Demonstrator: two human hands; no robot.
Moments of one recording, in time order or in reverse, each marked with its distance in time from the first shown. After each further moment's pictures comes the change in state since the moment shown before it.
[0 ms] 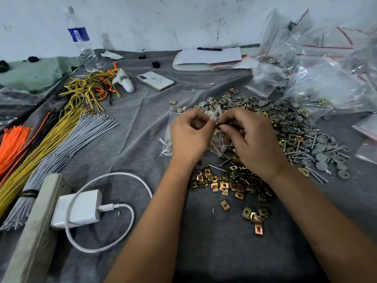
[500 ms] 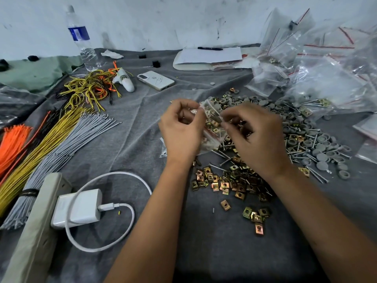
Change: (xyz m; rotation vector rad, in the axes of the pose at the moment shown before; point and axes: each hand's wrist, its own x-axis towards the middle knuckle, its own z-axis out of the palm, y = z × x) left_hand 0.002 0.002 -0.008 -0.212 0.183 0.096; right_hand 0.000 -0.004 -0.004 -0.103 0.129 -0.065
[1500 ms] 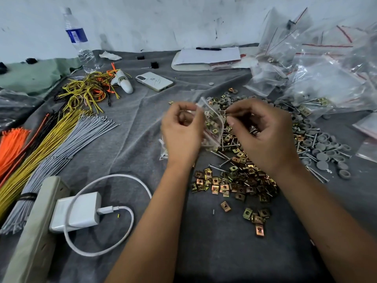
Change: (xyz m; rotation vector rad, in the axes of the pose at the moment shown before) left_hand 0.000 -0.010 0.004 -0.086 -0.008 -0.057; right_hand -0.001 0.003 -0.007 0.249 0.039 0.084
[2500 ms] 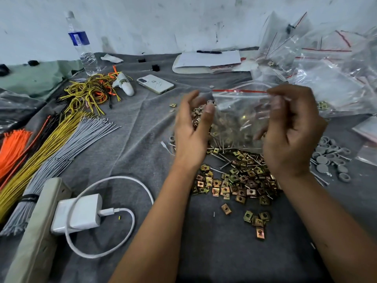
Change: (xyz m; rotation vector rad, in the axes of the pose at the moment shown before) left_hand -0.009 0.009 0.001 0.131 -0.265 0.034; right_hand 0.001 0.004 -0.009 -0.044 0.426 -0.169
